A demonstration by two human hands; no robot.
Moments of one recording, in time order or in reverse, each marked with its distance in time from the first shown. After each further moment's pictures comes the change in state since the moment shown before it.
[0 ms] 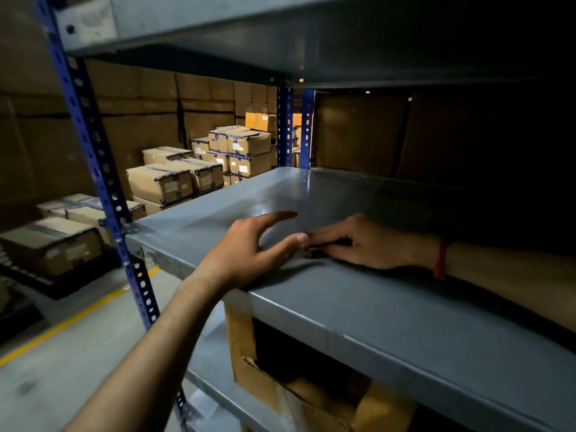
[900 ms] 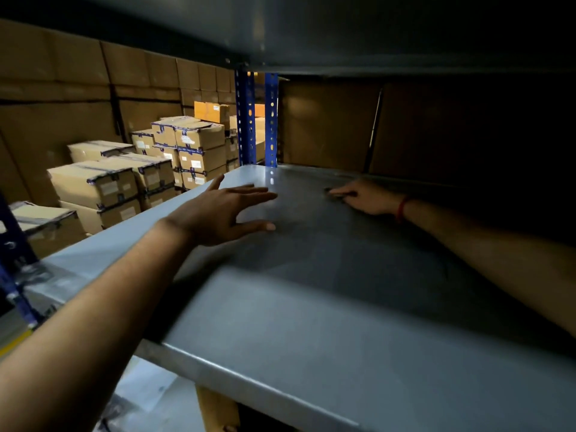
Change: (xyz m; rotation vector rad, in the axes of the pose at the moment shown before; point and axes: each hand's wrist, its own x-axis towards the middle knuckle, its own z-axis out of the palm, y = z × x) left_hand 0.147 -0.092 -0.008 0.473 -0.294 0.306; right_hand 0.056 0.182 -0.042 -0.151 0.144 0.568
